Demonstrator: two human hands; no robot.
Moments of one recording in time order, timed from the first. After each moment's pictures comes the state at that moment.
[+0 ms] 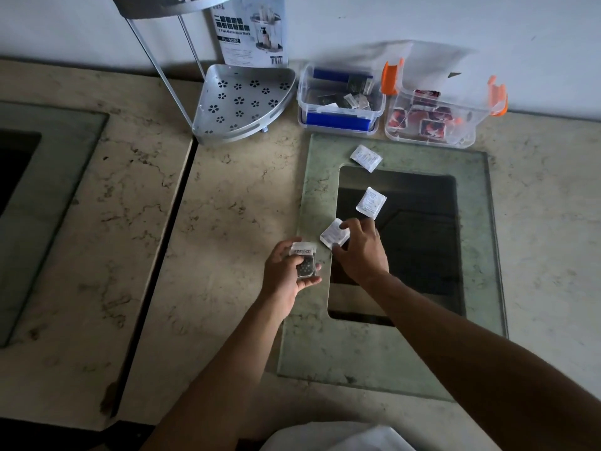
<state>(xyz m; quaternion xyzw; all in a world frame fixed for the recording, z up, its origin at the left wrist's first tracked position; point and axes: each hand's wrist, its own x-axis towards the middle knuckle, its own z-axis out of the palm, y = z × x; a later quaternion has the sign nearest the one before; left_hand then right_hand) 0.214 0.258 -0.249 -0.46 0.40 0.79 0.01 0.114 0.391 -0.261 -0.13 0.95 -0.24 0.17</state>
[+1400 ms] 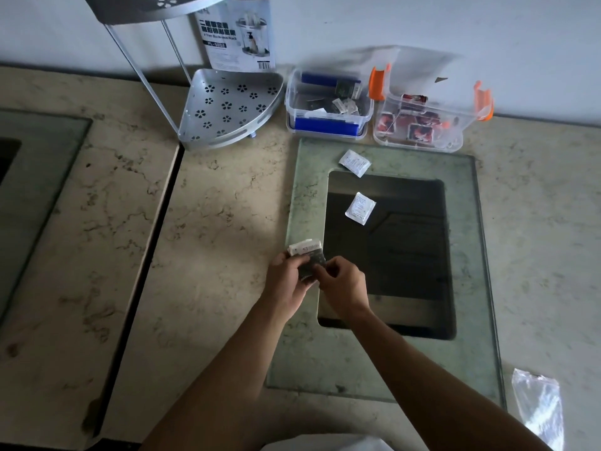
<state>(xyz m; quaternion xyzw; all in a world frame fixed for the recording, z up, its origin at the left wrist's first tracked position) 0.194 0.275 -0.252 -0.46 0.30 0.84 0.02 0.163 0.393 -0.253 0.02 0.87 -0.42 0.25</state>
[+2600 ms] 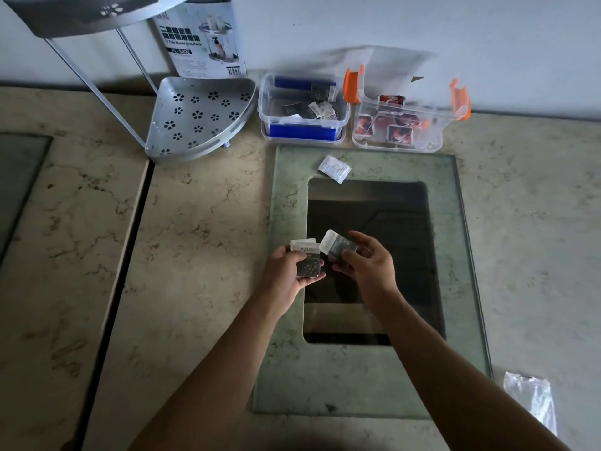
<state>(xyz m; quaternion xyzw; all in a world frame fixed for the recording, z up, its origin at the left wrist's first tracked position) 0.146 0.282 -0.253 -0.43 0.38 0.82 0.09 0.096 0.436 -0.238 0.19 0.65 -0.70 0.24</state>
